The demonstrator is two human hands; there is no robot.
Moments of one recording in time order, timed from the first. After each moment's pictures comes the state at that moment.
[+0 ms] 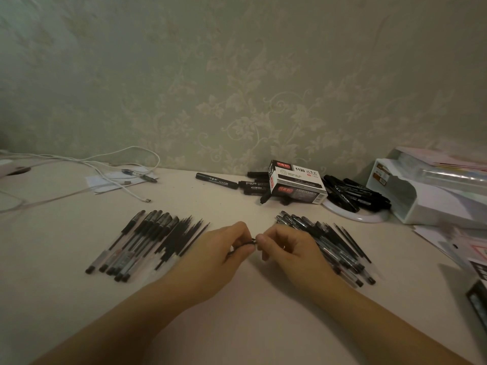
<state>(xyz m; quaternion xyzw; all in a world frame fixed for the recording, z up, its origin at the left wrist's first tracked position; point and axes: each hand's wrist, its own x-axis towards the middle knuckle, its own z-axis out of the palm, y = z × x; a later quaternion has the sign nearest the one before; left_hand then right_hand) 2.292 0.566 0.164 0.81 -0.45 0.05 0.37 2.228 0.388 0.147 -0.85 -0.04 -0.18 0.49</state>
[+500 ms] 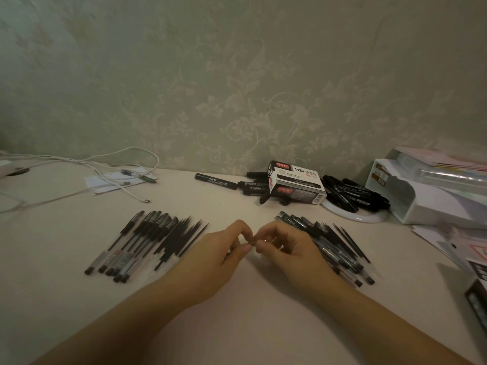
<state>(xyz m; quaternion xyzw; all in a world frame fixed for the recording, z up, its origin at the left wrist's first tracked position) 2.297 0.566 0.158 0.82 -0.45 0.03 0.36 2.230 0.385 0.146 -0.85 -0.04 -0.16 0.51</state>
